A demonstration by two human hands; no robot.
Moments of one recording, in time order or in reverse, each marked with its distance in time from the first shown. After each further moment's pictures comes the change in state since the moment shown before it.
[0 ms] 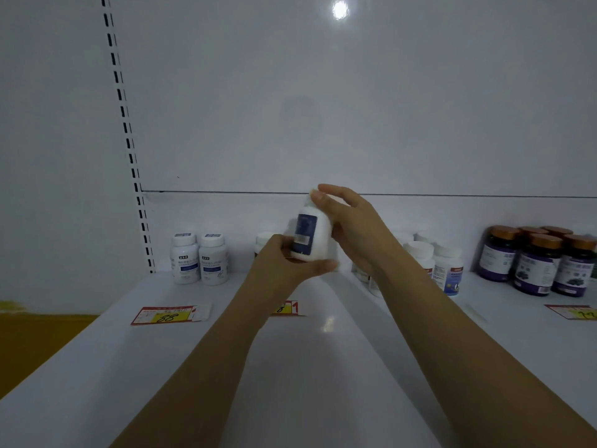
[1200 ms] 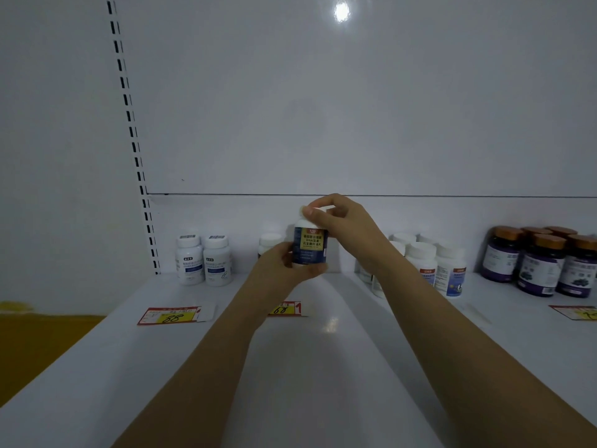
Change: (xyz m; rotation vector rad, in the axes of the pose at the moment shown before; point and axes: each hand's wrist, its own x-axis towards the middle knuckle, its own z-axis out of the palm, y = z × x) left_hand 0.008 -0.012 -0.004 -0.001 -0.064 0.030; right_hand 0.012 0.010 -0.003 -0.420 -0.044 -0.099
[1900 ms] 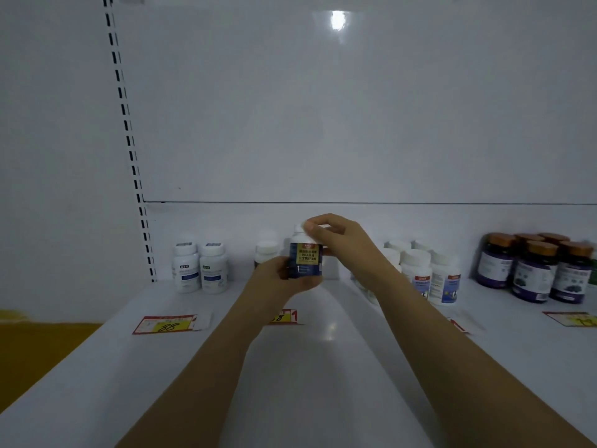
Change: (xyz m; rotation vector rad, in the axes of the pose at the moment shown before) left_hand -0.009 0.004 0.000 0.011 -0.010 -0.065; right_hand -0.011 0.006 -0.002 0.071 -0.048 0.050
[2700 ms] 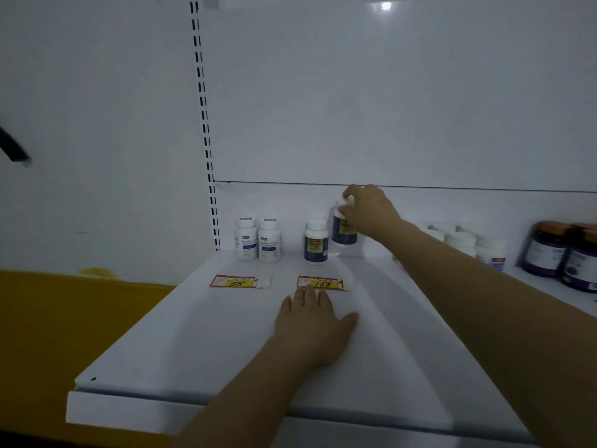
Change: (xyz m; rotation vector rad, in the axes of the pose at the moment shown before) left_hand -0.088 -0.011 0.009 1.026 -0.250 -0.270; right_hand 0.026 -0.028 0.034 -0.843 0.055 -0.032
